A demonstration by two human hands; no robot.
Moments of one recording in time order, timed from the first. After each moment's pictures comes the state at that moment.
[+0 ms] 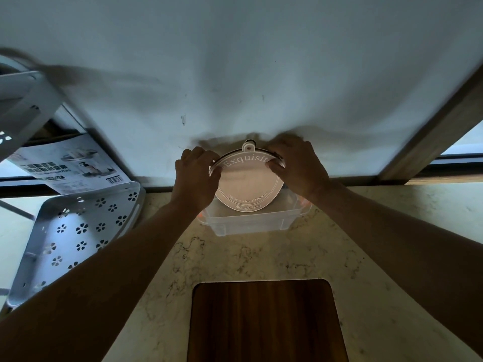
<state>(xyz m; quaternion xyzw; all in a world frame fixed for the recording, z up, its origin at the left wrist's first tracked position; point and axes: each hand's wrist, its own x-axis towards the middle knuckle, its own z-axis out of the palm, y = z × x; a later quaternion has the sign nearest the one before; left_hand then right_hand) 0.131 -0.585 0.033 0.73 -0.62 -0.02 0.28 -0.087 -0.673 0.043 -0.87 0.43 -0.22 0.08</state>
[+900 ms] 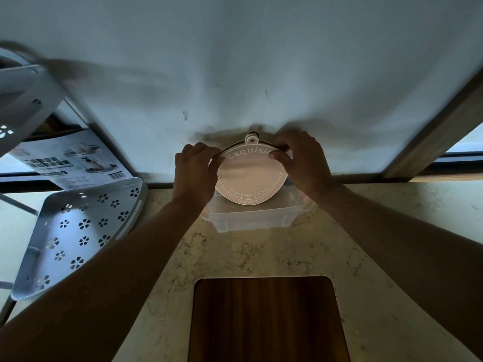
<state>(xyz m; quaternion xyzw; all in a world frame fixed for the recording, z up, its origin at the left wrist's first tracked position) 0.130 -0.581 0.036 0.71 -0.62 0.02 0.32 -0.087 -0.671 0.039 -0.83 0.43 -0.33 0.13</state>
